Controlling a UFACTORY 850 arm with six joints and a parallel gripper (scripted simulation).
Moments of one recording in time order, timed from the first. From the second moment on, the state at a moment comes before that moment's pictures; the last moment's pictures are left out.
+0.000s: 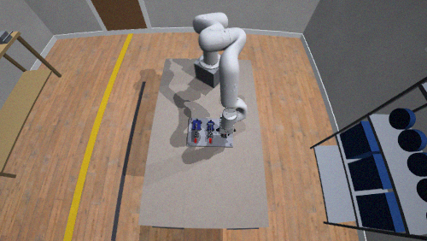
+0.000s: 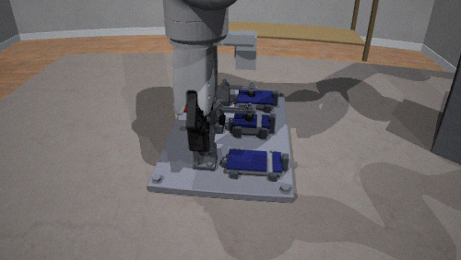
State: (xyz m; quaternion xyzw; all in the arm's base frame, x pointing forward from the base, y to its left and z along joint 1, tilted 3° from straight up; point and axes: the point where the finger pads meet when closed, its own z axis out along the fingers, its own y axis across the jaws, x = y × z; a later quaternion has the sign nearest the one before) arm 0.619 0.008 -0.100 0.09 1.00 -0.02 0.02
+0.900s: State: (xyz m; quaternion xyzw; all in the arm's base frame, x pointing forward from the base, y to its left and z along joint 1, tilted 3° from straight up) arm 0.617 0.010 -0.053 0.09 1.00 -0.02 0.02
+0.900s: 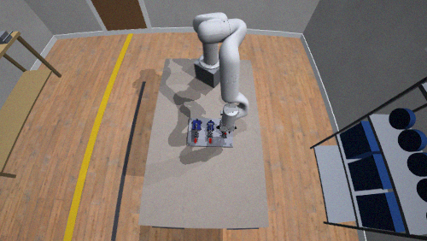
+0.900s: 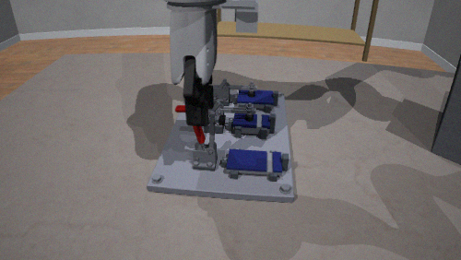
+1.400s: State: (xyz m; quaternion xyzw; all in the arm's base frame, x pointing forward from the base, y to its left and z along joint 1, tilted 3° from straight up) arm 0.617 0.010 -0.051 0.09 1.00 -0.02 0.02
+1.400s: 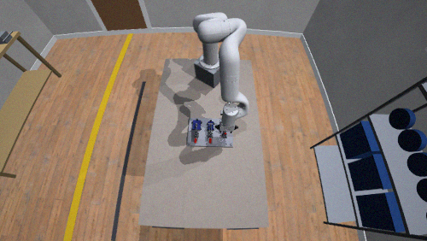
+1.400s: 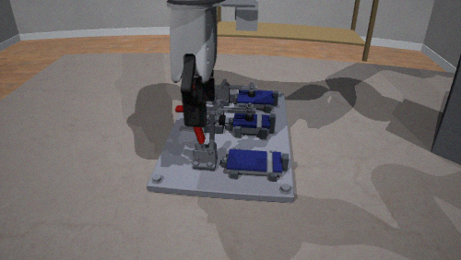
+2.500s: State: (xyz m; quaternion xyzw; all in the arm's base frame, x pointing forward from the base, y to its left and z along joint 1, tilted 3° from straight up) arm 0.615 0.010 -0.053 0.09 1.00 -0.02 0.02
